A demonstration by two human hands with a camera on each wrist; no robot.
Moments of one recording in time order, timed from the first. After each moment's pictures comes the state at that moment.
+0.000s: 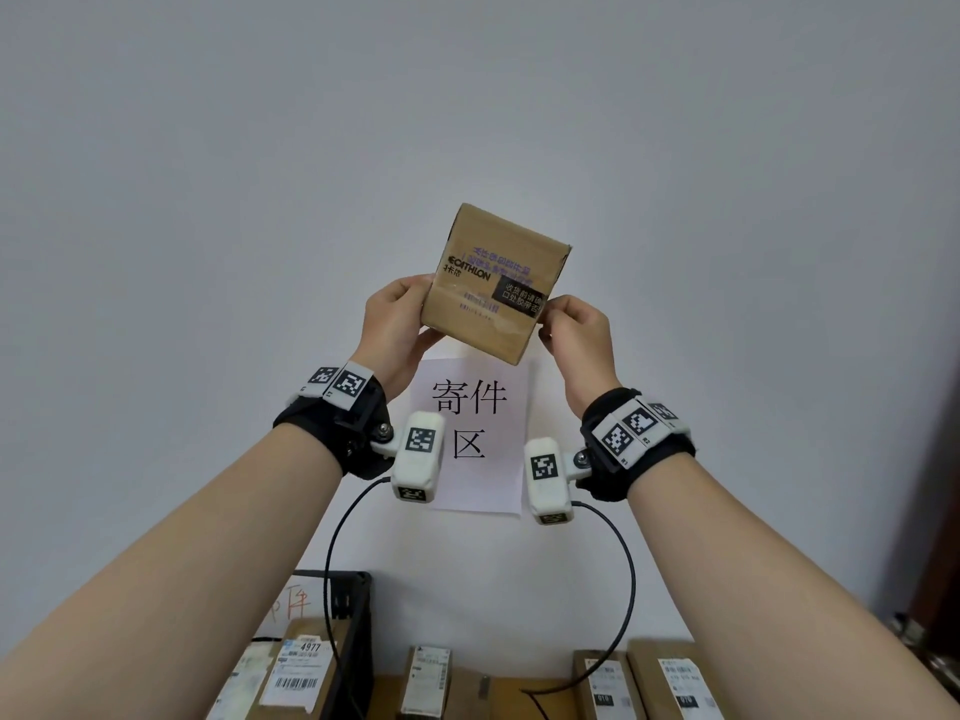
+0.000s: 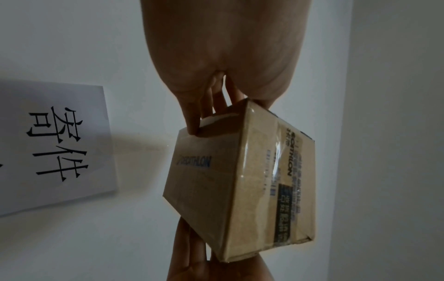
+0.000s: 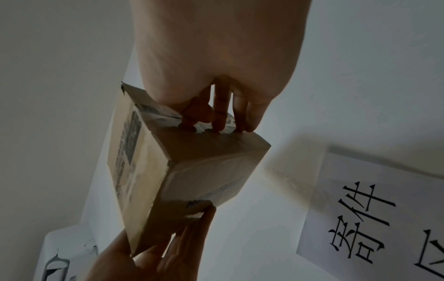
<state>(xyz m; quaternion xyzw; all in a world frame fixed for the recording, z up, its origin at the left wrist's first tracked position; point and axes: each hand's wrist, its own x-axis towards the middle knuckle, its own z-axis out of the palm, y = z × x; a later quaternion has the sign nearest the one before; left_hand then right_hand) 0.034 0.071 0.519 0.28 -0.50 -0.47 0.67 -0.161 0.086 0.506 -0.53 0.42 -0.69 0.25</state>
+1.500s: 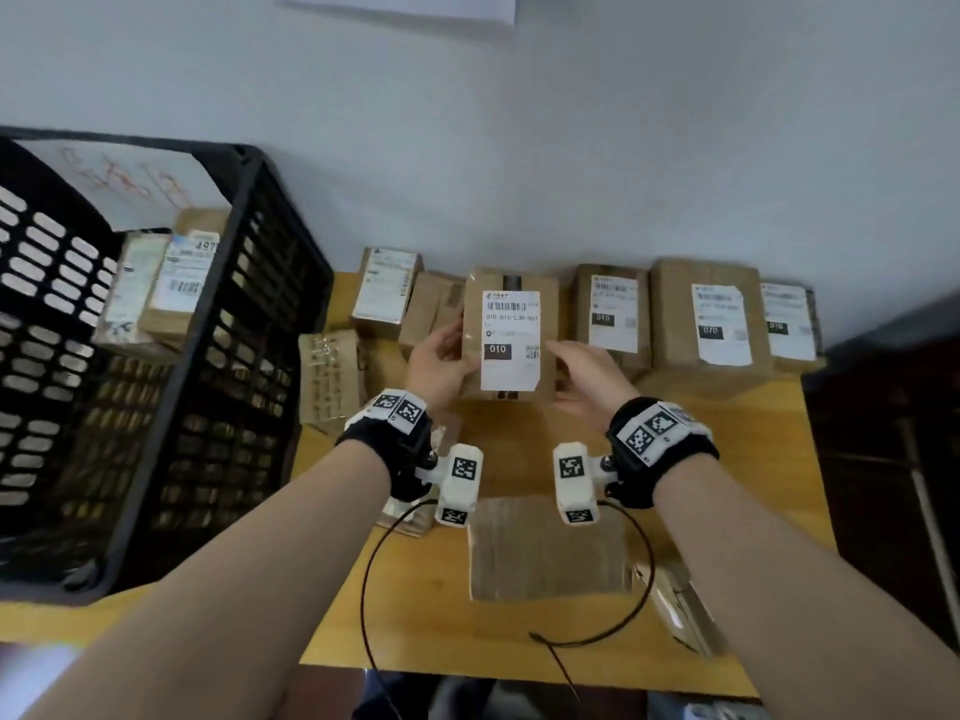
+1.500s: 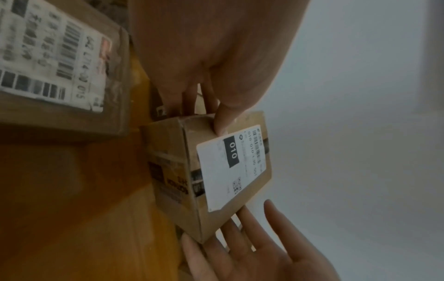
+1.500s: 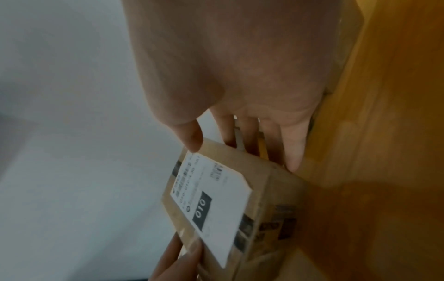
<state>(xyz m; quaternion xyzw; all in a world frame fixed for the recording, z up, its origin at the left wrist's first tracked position) -0.086 0.067 -0.071 0.63 -0.35 -0.61 0.32 -0.286 0.081 -0.023 -0.26 0.69 -0.25 0.63</state>
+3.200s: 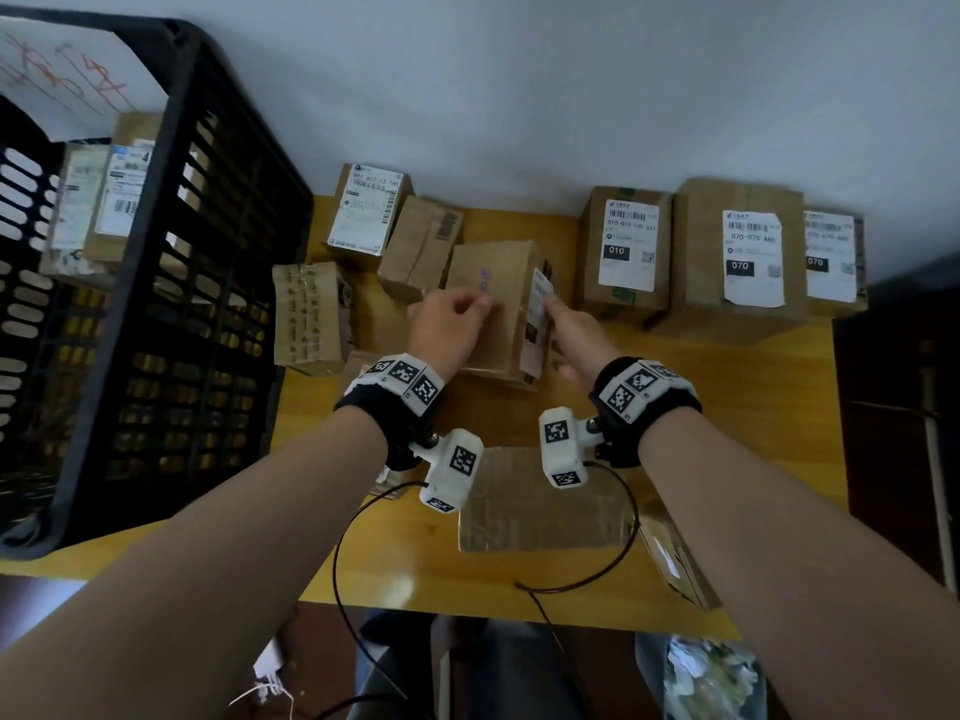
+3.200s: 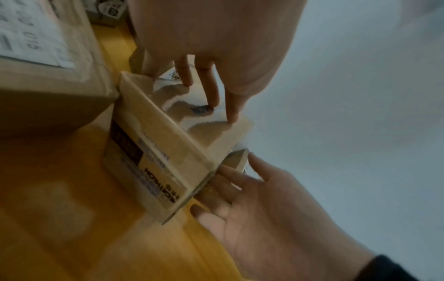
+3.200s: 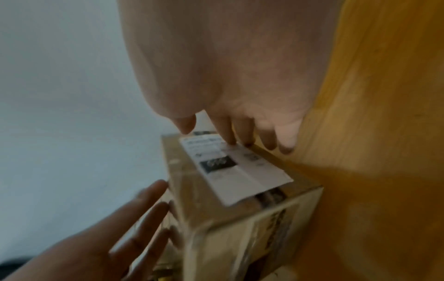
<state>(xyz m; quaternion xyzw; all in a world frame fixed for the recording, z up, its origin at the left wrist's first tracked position) -0.109 0.078 -0.102 0.72 -0.47 -0.47 0.21 -0.278 0.085 -0.069 -0.24 0.71 -0.21 0.63</state>
